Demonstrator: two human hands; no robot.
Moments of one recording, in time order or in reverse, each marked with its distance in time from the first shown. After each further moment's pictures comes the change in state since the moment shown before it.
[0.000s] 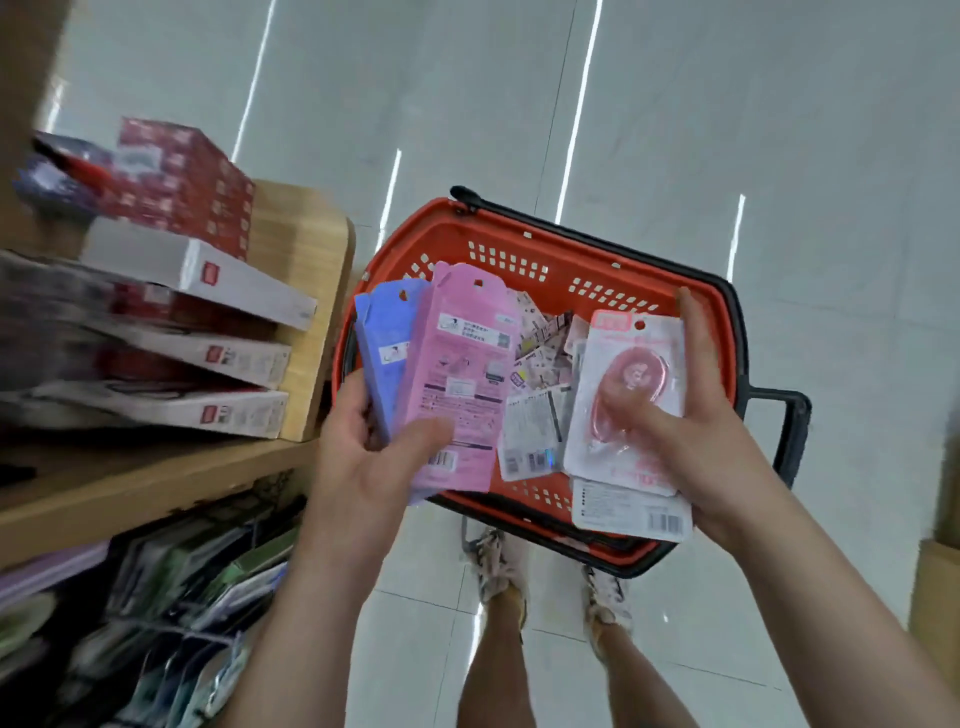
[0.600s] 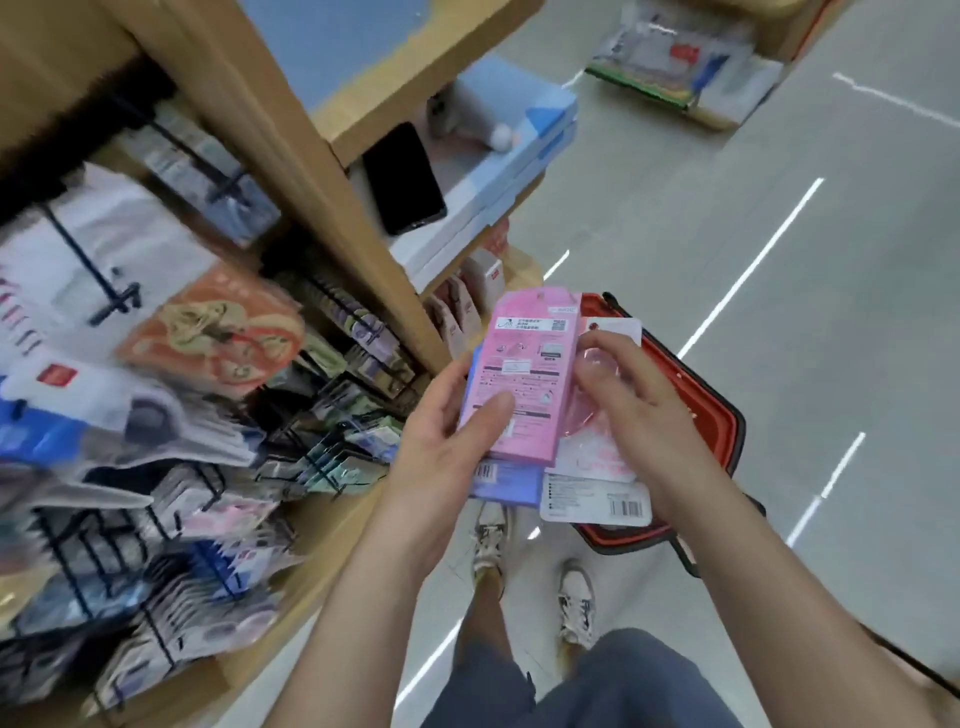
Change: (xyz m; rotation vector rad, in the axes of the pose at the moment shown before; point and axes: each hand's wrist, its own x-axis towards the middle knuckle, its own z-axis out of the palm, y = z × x) left_hand -0.297 0.112 0.016 -0.355 0.261 0.187; right_hand -0.225 -0.180 0.039 -0.214 -0.542 -0.271
